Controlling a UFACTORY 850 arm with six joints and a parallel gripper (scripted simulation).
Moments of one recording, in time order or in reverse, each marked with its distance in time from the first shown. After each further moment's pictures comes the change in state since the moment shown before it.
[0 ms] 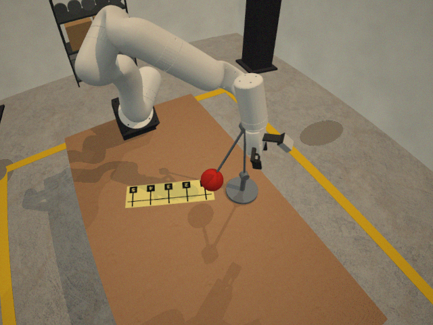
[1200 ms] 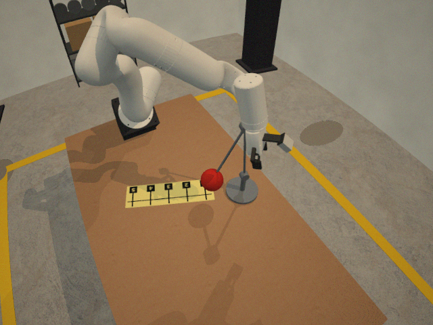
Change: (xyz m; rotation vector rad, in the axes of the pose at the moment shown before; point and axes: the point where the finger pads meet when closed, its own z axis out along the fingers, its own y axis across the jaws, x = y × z) arm 0.000 0.000 0.000 0.000 0.000 0.001
